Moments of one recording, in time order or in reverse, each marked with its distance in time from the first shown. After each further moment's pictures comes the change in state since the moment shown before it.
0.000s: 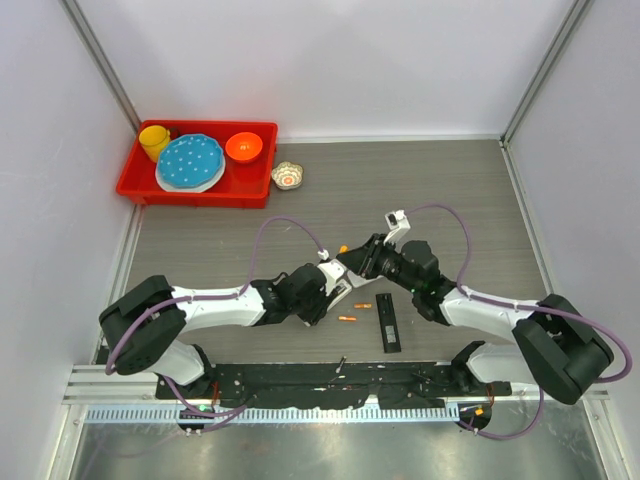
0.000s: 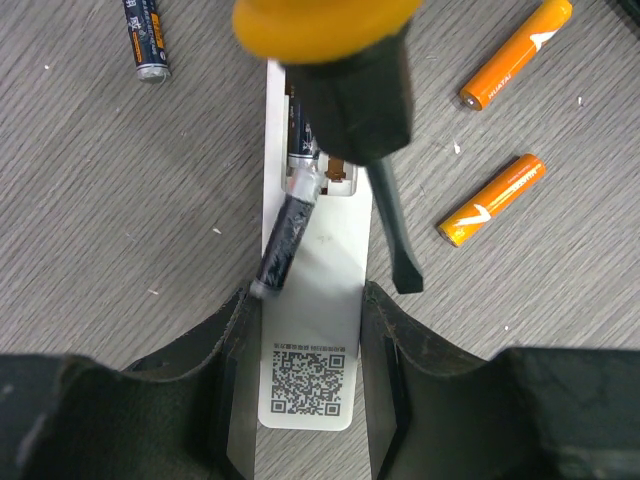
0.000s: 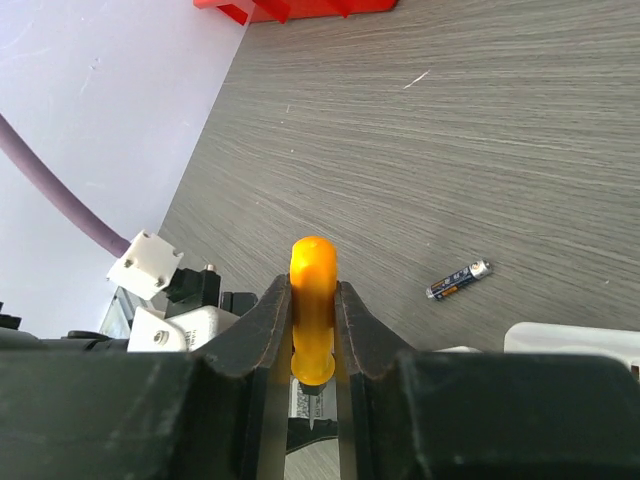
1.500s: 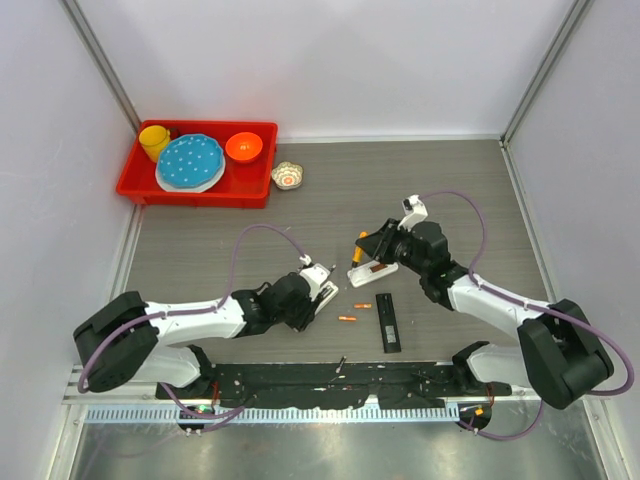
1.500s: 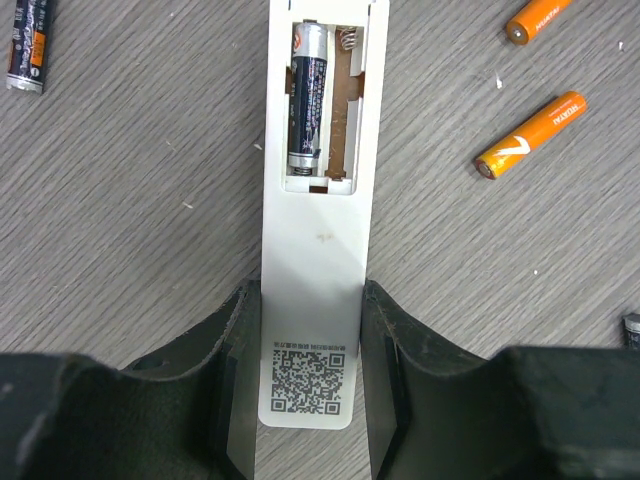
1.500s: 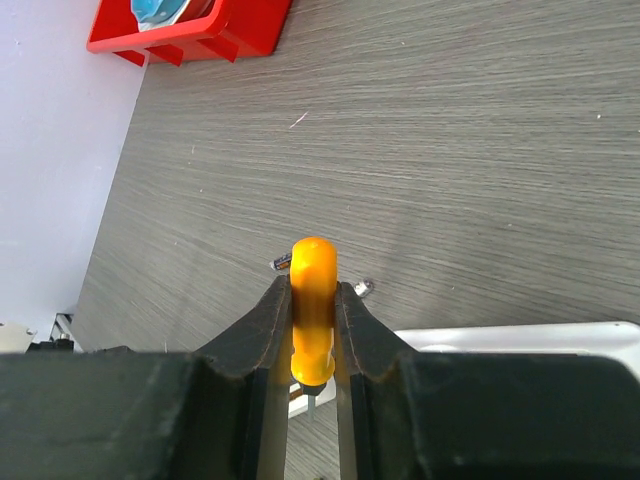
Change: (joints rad) left arm -0.002 -0.169 -0.135 0.004 -0.053 -0.050; right arm -0.166 -0.043 0.096 -0.272 0.005 -0.076
